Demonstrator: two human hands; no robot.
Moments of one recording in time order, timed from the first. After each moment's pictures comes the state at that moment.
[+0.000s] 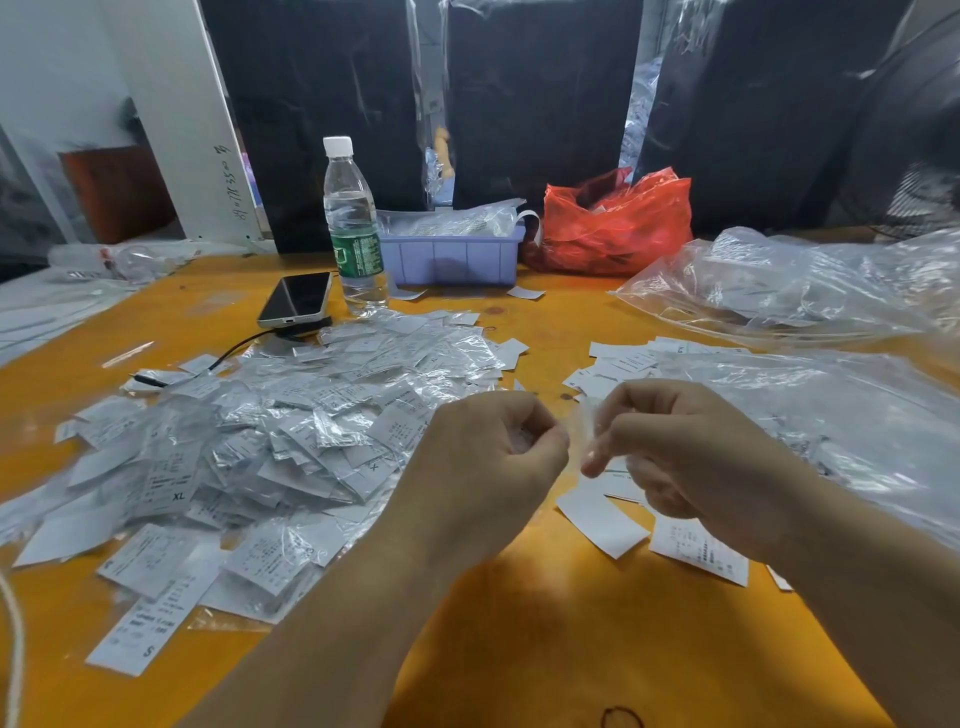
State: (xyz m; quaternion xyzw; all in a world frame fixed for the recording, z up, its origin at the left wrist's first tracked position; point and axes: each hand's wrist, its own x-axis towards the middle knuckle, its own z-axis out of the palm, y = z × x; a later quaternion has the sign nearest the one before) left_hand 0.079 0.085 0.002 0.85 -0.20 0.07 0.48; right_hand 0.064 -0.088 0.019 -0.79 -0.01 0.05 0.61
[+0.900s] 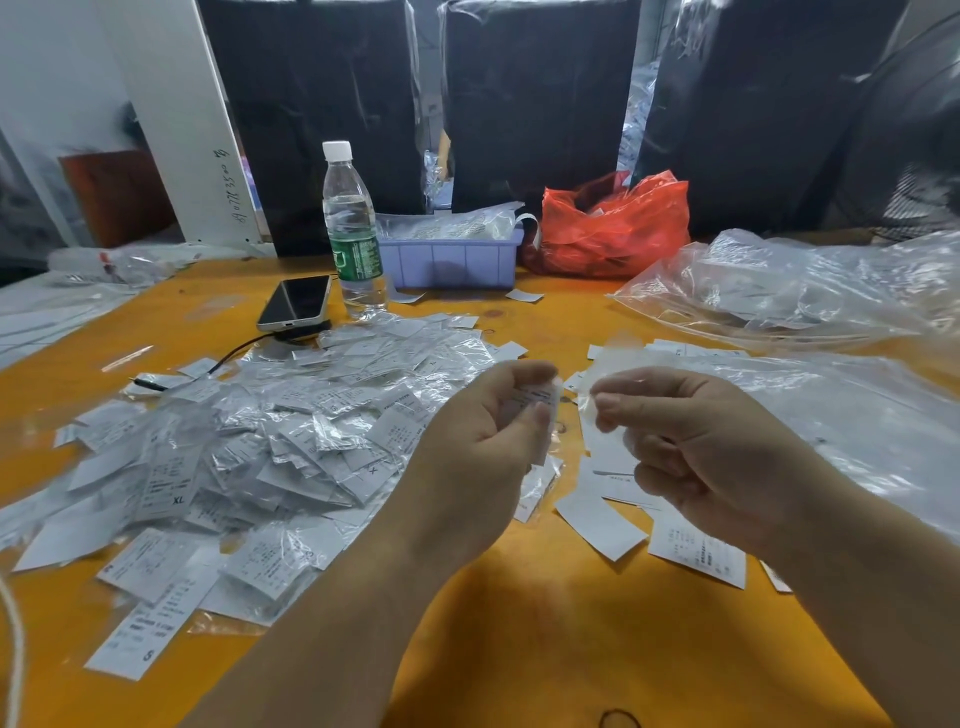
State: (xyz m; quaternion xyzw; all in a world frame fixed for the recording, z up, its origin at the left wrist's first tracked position) left_hand 0.086 0.086 -0.002 0.77 -0.22 0.02 0.60; right_hand 0.071 -0.095 0.014 -0.65 0.01 0.02 0.76
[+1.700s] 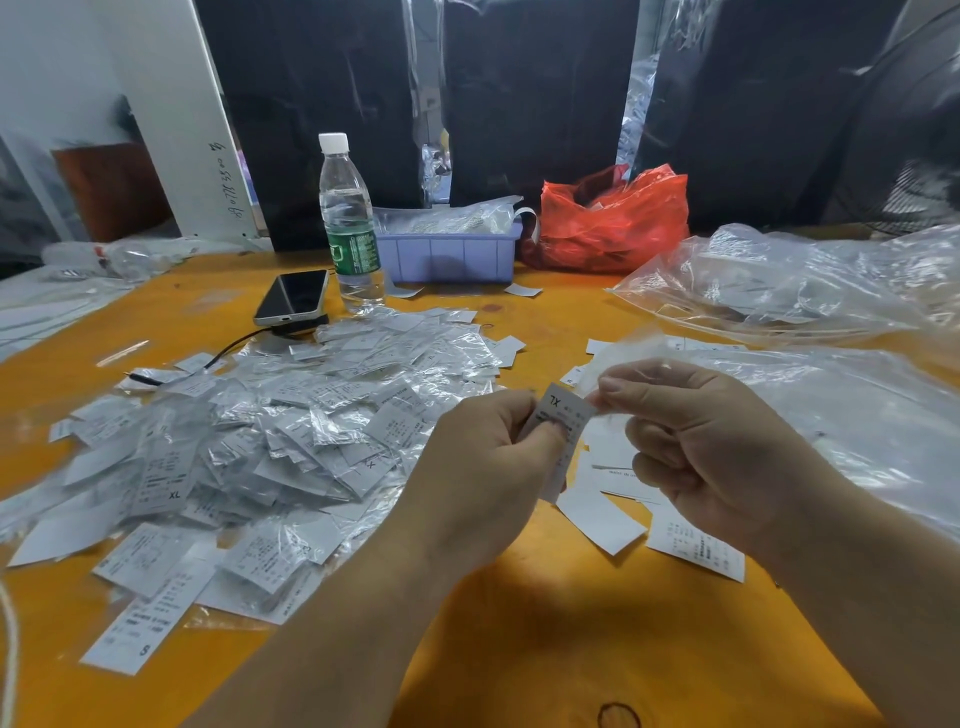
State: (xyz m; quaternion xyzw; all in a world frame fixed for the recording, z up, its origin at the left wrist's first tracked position) left_hand 0.085 0.081 -0.007 0.79 -0.23 0.01 0.57; right_hand 0.070 -0.088 0.012 -0.62 0.03 -0.02 0.78
